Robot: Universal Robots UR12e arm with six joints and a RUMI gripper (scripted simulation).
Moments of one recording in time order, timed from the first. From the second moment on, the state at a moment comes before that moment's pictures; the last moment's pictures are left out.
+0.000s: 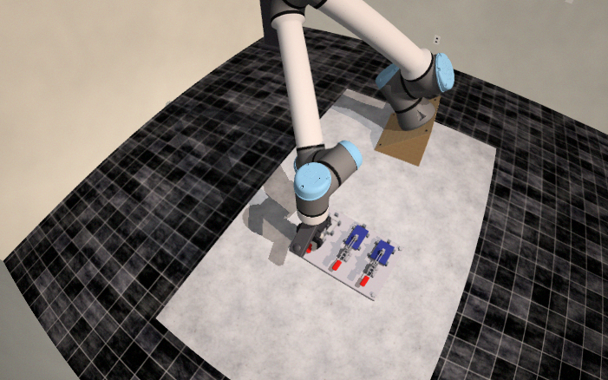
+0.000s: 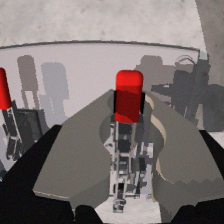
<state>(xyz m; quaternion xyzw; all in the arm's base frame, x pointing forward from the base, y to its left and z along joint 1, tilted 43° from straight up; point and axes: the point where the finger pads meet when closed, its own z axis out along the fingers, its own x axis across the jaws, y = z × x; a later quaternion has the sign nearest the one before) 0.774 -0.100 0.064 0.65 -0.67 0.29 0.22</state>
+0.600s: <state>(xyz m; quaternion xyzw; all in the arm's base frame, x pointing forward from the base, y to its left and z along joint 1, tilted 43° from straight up) 0.773 -0.099 0.065 0.65 -0.67 0.29 0.22</state>
